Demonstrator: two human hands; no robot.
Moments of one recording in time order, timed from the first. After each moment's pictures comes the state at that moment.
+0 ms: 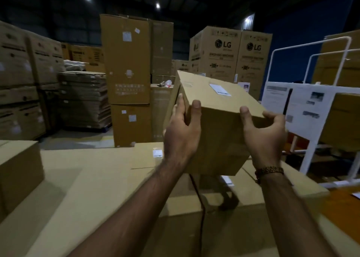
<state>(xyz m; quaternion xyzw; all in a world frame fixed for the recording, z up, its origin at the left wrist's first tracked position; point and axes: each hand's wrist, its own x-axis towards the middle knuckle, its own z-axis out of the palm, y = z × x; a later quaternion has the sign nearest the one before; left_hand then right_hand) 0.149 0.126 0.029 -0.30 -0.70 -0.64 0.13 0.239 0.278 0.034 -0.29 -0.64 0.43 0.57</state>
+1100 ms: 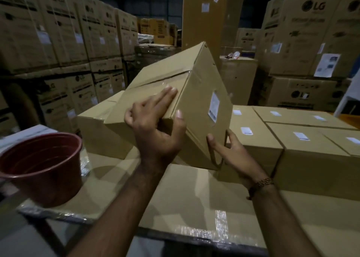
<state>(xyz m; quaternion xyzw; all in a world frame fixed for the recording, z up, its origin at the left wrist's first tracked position) 0.316 -0.320 -0.033 -0.21 -0.71 -0.45 0.50 0.349 -0.115 -0.069 -0.05 -0.78 0.61 0.10</state>
